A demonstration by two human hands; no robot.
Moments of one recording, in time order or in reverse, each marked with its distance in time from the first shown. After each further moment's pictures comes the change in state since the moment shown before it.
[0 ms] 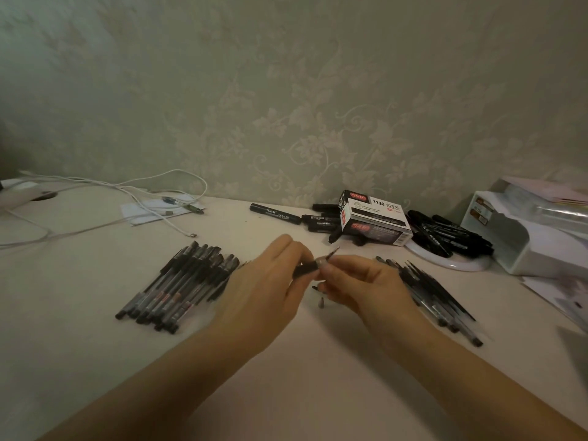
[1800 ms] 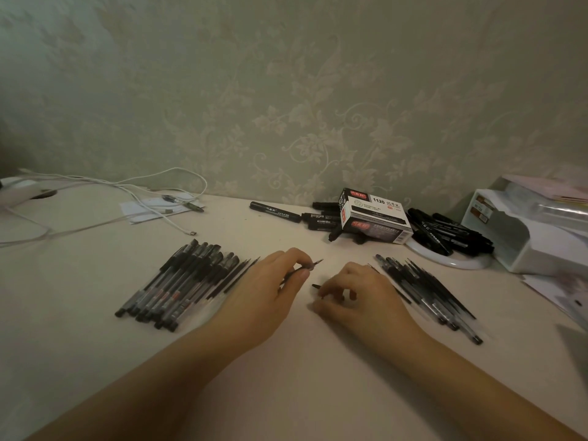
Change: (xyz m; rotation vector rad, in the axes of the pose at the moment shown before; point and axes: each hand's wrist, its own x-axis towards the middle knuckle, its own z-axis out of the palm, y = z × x) left_hand -0.004 -0.018 0.016 -0.257 -0.139 -0.134; right_hand 0.004 0.018 -0.013 -1.100 -0.038 -0.278
